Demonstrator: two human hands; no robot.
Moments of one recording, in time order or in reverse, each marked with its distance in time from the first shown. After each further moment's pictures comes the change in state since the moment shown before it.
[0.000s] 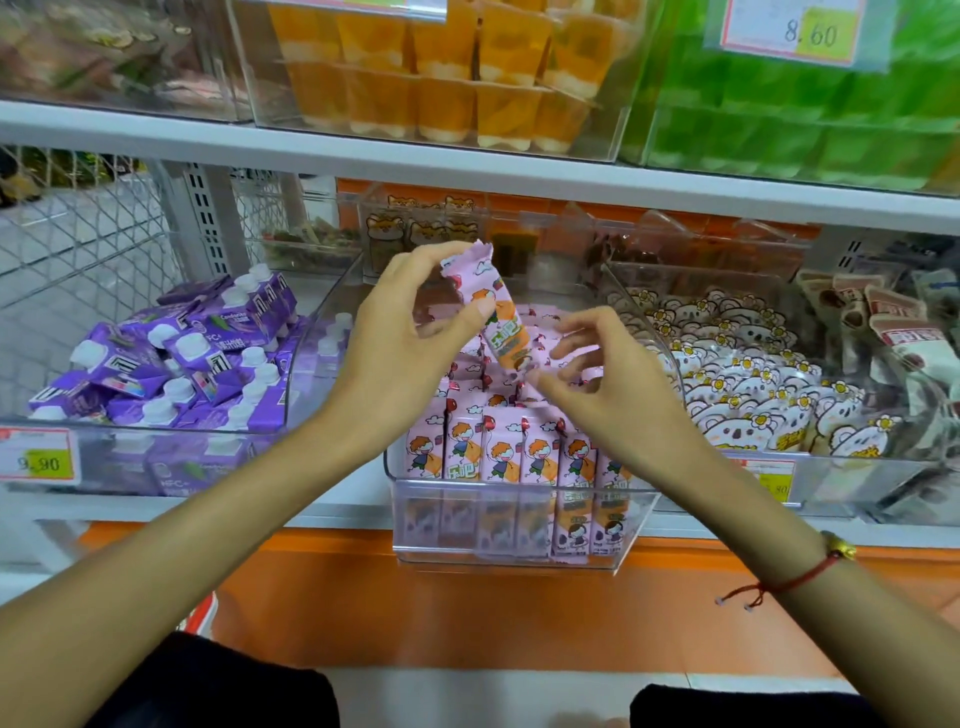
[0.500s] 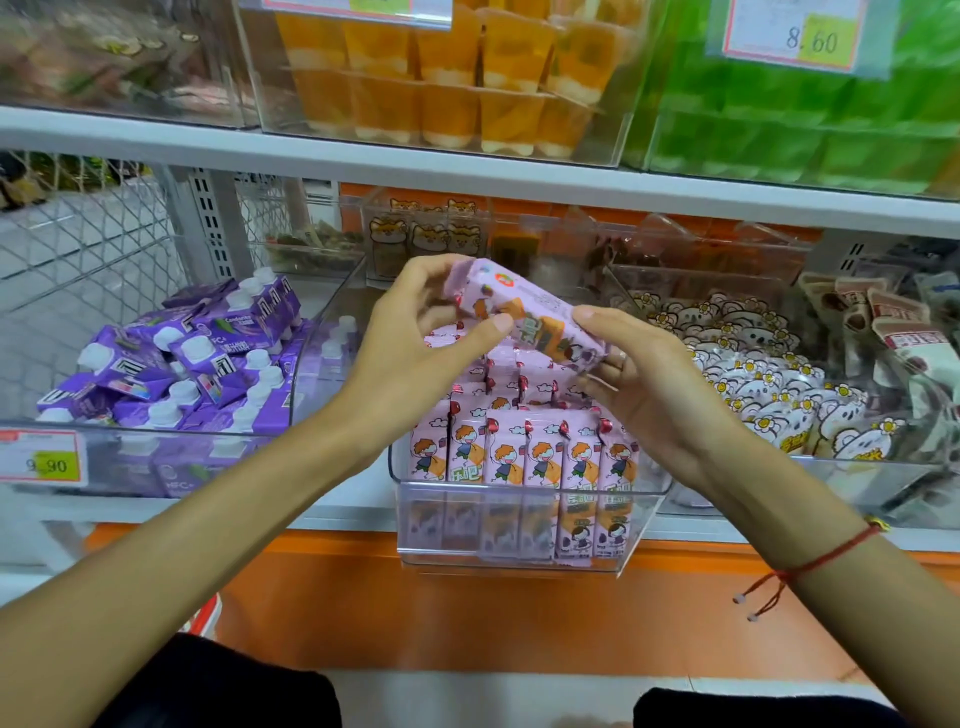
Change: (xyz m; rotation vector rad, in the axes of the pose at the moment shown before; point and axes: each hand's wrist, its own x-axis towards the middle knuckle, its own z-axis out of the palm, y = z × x) left_hand -0.003 0.003 0.000 -0.193 -0.049 -0.158; right_hand 0.007 -0.008 -0.015 0.876 -0.080 0.380
